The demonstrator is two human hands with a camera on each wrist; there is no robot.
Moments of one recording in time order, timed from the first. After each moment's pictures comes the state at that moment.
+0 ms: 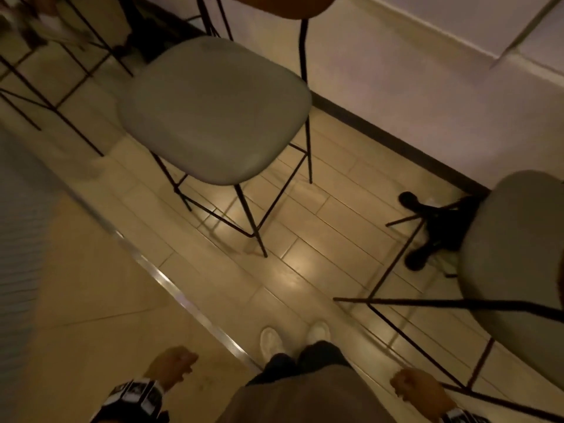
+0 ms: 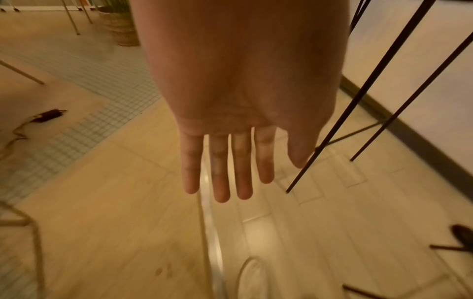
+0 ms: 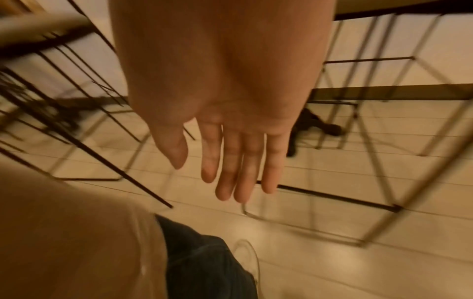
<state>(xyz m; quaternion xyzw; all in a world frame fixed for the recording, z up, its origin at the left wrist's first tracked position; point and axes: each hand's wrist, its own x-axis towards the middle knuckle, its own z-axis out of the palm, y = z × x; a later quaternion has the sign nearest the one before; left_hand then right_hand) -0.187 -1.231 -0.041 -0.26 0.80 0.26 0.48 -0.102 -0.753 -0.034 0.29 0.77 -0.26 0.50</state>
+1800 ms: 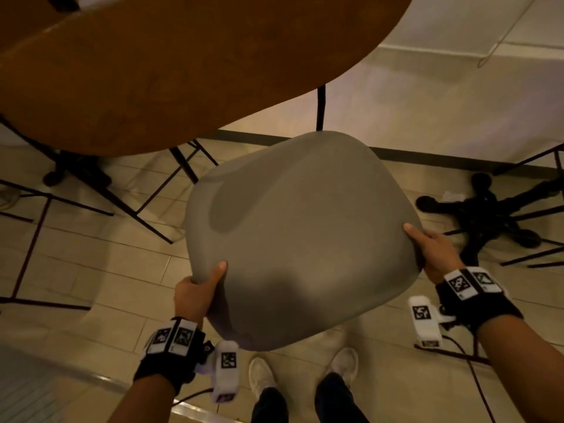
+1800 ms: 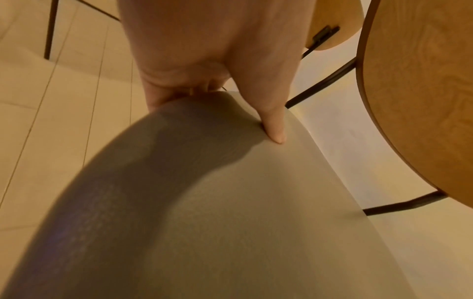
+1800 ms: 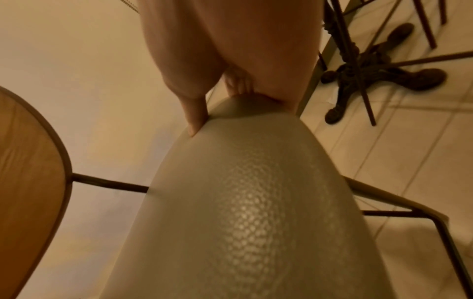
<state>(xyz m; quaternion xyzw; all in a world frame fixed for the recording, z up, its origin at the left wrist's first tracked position) -0.747 -1.246 0.023 -0.24 0.85 0.40 0.24 -0.595 -0.852 -0.002 0.53 0.54 -0.65 -0.07</state>
